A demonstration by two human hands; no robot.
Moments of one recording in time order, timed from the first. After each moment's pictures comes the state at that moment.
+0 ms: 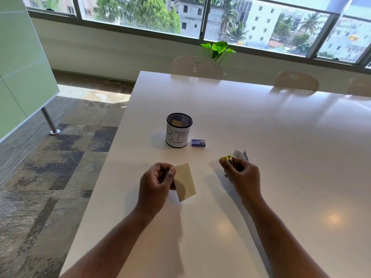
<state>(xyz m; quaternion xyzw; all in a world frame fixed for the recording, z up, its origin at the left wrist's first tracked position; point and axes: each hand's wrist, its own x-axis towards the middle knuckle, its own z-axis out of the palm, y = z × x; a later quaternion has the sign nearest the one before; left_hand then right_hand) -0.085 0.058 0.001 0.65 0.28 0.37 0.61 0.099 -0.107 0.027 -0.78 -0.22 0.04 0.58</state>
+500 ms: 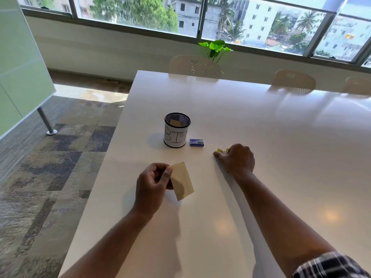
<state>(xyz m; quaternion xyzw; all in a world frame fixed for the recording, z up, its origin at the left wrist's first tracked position) -0.086 0.062 0.000 0.63 0.29 0.37 0.62 0.162 -0.058 0.030 -0.96 -0.19 -0.09 0.20</state>
